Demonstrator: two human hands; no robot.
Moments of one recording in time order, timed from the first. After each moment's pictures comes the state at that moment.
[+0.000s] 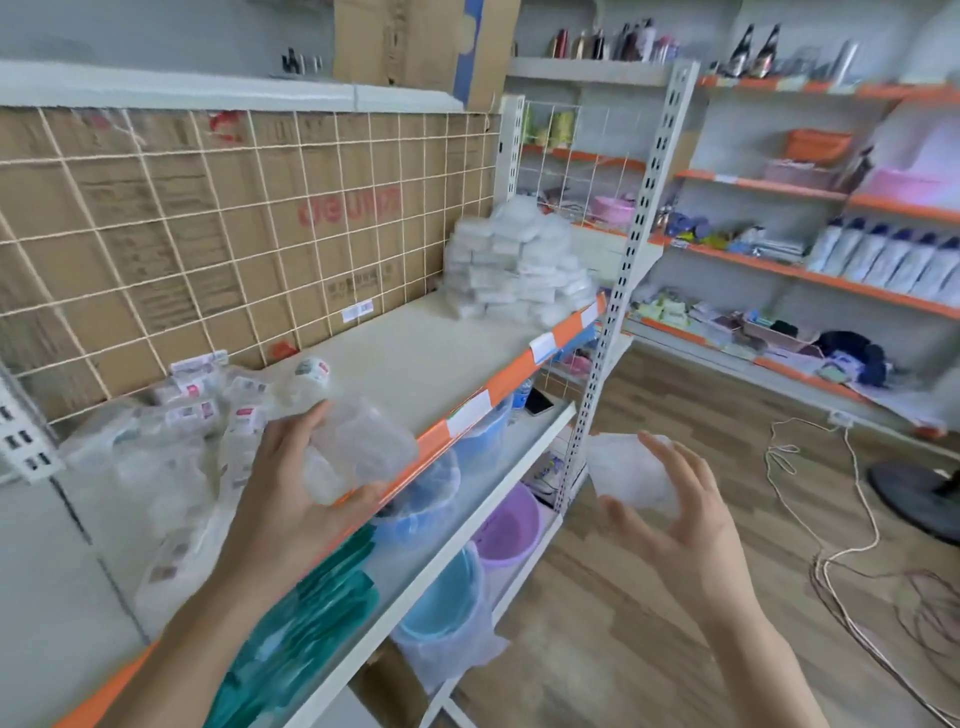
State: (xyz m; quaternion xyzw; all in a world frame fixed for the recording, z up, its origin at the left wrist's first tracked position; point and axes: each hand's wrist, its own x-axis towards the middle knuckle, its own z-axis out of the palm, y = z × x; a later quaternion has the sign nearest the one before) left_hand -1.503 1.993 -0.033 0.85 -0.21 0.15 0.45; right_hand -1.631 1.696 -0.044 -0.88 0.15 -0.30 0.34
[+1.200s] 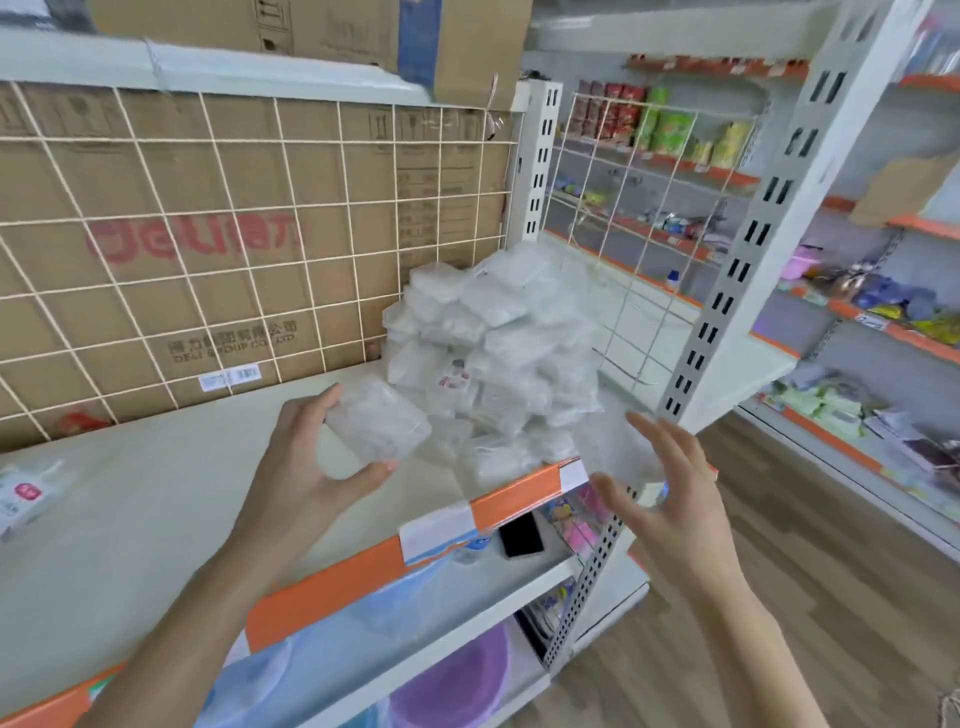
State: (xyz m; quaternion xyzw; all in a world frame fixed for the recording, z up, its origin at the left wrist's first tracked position) left_hand -1.248 1.660 -0.035 0.87 -0.03 0.20 0.45; right_hand -1.268 1.359 -0.024 -0.89 -0.02 -0.19 0.42
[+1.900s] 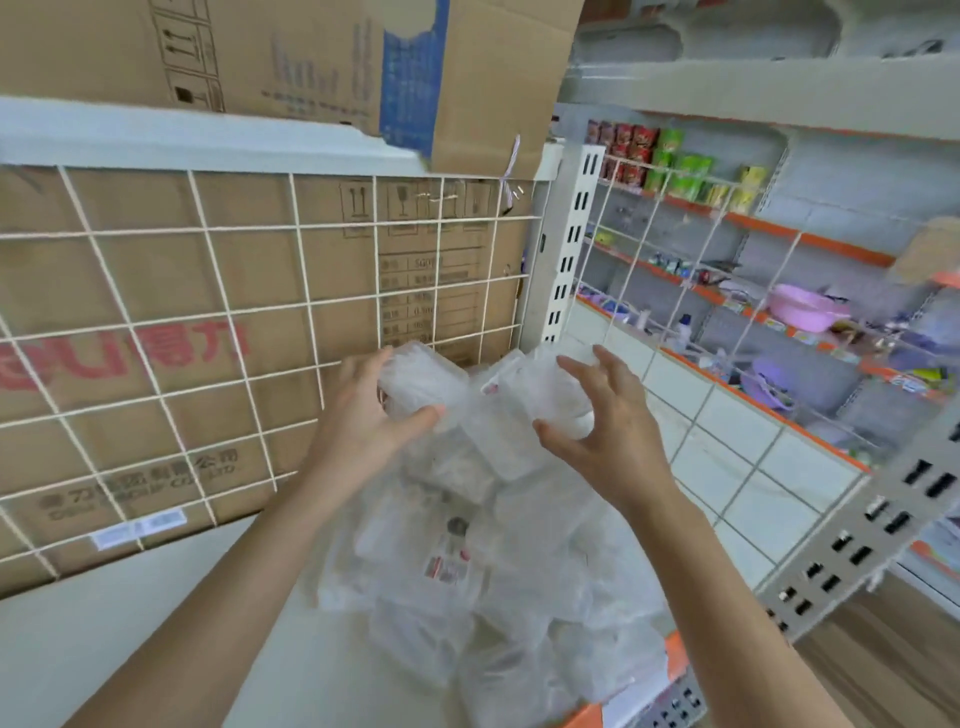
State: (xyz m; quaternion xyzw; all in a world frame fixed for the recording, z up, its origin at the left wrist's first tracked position) left_hand -0.995 1.635 0.005 0.88 -0.02 0.20 0.44; right_hand -1.004 1.397 0.020 -0.92 -0.12 -0.23 0.28
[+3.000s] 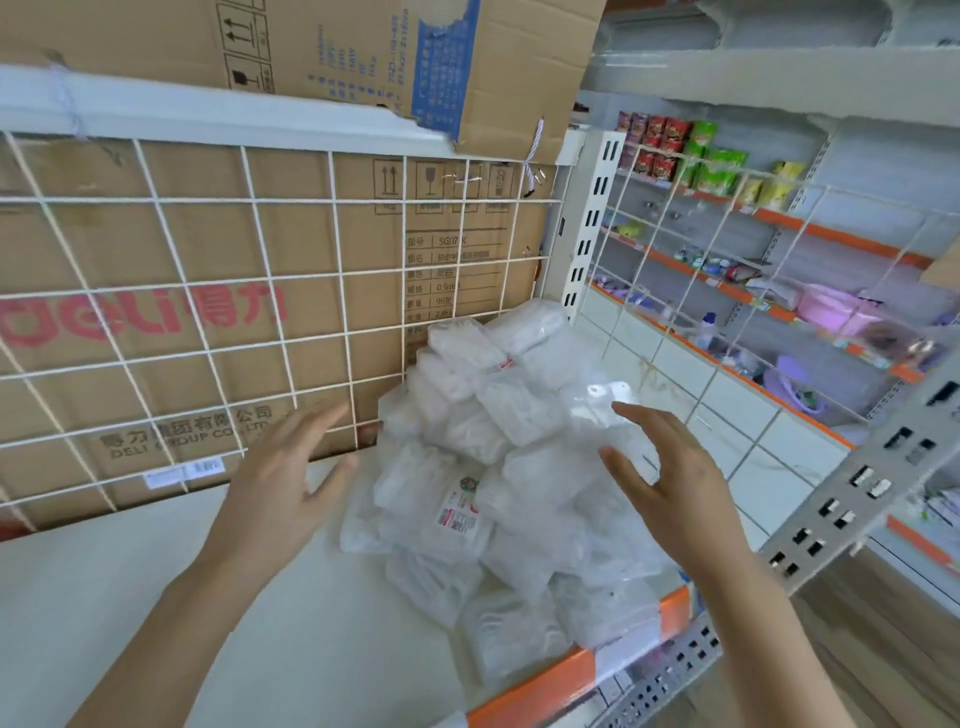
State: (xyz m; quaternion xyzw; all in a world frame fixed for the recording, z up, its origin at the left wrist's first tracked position) left_hand -1.090 1.688 -0.025 0.93 -0.05 0.25 0.28; right_hand -1.060 1.362 0.002 -0.92 -0.13 -0.24 0.29
